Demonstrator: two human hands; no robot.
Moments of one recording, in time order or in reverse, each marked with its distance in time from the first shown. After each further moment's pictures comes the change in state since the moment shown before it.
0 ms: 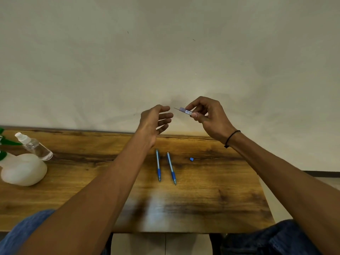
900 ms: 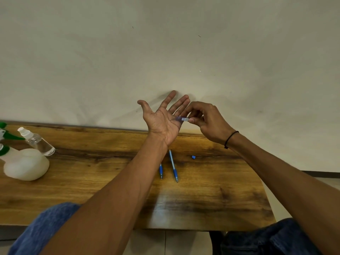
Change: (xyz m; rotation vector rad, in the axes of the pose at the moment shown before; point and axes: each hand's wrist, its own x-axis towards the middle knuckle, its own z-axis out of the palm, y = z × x) left_hand 0.004 -0.021 0.025 -0.803 -0.390 0.047; right_hand -0.004 -0.005 0.011 -0.142 -0.137 -0.095
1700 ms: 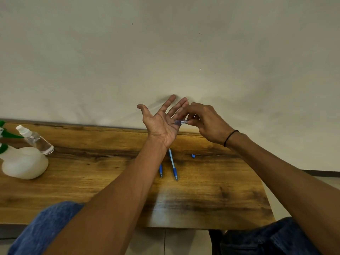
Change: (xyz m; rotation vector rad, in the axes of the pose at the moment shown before) left_hand 0.000 -0.005 -0.017 0.046 0.030 0.005; right_hand 0.000 -0.002 0.002 -0.110 -0.116 -0.100
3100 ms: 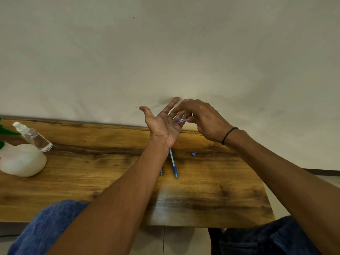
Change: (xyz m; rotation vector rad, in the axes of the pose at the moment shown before) left_hand 0.003 -0.012 -0.010 -0.019 -0.003 -0.022; right_hand 0.005 0.006 0.006 -0.107 -0.031 -0.033
